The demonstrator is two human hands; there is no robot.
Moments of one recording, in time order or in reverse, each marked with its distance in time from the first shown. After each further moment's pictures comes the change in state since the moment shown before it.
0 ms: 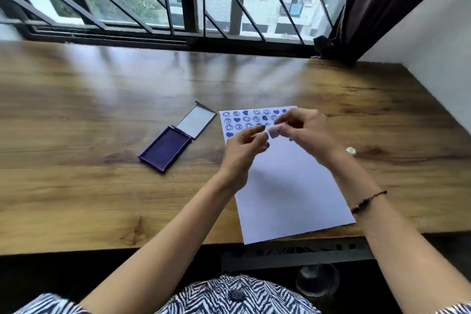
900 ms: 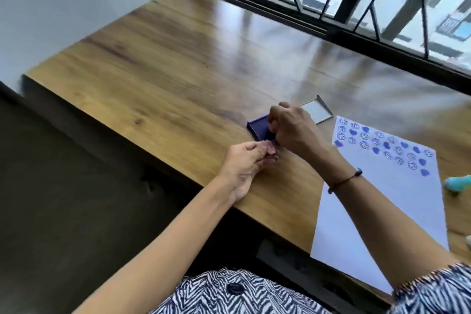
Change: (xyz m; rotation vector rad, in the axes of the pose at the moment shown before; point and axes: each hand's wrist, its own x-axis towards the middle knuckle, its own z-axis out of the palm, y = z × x) left_hand -0.078 0.014 -0.127 -0.378 0.479 0.049; right_hand 0.034 -0.067 0.199 -0.619 -0.416 -0.712
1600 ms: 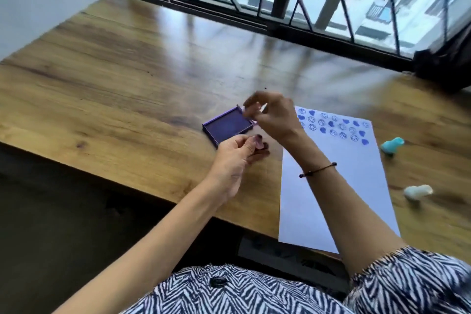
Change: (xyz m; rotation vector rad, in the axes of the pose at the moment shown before) left_hand -0.002 -0.016 0.045 0.135 -0.188 0.025; right_hand -0.026 0.018 -0.036 0.409 0.239 0.310
